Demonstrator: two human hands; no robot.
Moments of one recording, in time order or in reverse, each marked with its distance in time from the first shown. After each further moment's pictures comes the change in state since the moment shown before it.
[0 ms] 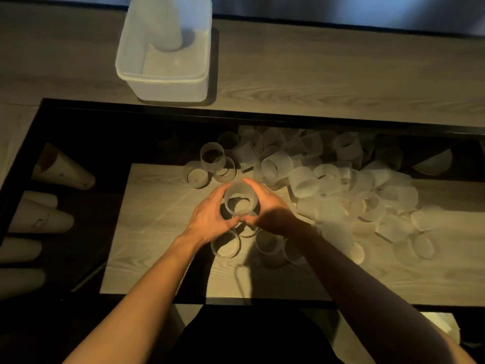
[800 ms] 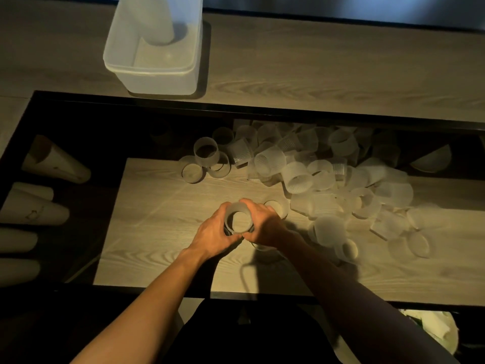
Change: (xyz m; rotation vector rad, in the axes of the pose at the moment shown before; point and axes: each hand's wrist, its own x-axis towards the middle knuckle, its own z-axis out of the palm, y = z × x) left_hand -0.032 -0.002 0.049 0.031 -0.119 -0.121; right_hand -0.033 0.030 0.027 -0.159 -0.075 -0.010
